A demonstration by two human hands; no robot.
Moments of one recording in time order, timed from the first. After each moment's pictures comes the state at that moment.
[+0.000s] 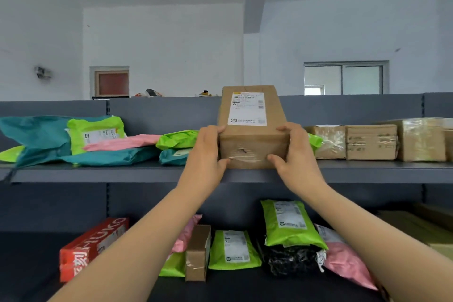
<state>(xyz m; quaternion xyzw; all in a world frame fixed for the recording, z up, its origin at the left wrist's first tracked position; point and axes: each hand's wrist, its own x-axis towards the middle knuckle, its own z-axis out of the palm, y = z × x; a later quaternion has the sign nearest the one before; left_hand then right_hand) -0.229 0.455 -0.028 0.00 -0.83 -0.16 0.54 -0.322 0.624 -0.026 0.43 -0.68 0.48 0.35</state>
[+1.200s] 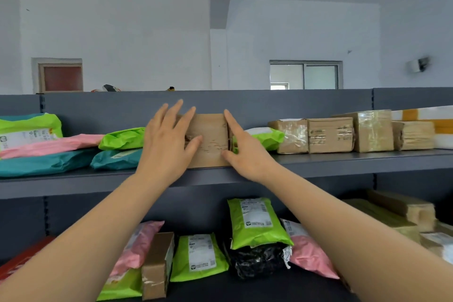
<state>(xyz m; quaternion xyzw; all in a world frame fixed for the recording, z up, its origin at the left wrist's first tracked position) -0.270 0.447 -0.006 0.06 -0.83 0.04 0.55 -0.350 0.609 -0.008 0.46 -0.77 0.38 0.23</state>
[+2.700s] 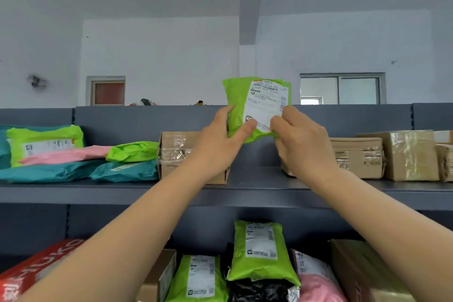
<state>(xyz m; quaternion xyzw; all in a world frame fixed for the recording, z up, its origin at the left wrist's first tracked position) -0.305 0.545 0.034 -0.01 -0.83 -0.29 0.47 -0.407 0.681 0.028 0.44 -0.56 0.19 0.68</state>
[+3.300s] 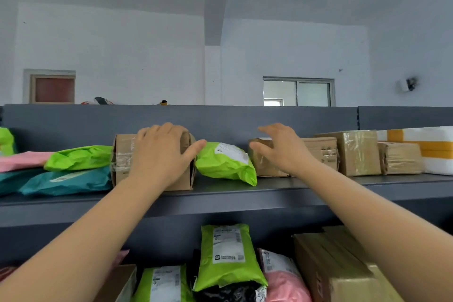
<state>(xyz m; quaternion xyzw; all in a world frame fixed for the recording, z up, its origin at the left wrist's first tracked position) -0.328 0.498 0.025 0.13 -0.84 0.08 0.51 -0.461 0.707 0.034 0.34 -0.83 0.26 0.36</state>
